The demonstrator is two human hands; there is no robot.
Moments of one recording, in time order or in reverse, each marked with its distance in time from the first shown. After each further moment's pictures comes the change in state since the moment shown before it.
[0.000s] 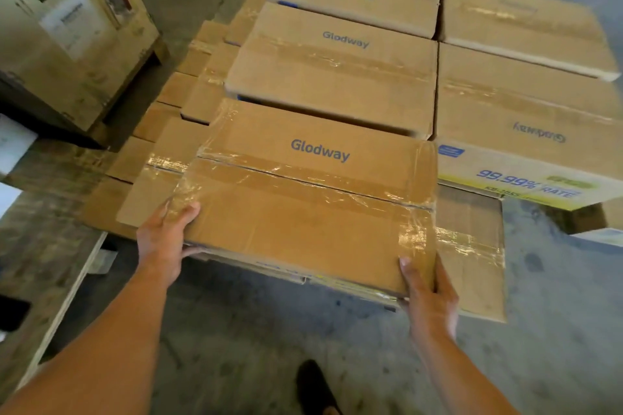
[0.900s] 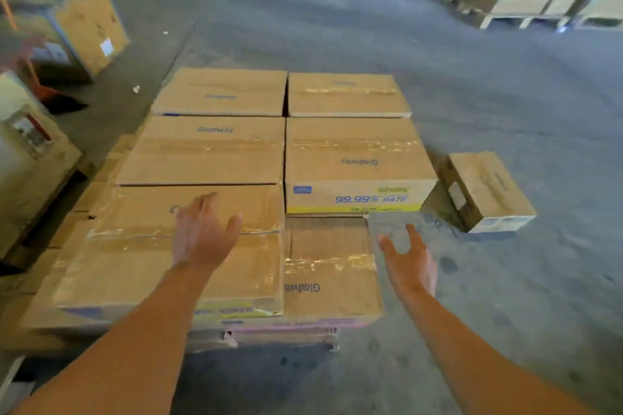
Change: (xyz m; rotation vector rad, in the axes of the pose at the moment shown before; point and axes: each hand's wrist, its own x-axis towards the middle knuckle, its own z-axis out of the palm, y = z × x) left_hand -0.246 0.055 0.208 1.031 -0.125 0.972; right_hand 0.048 -0.100 -0.230 -0.407 0.180 -0.283
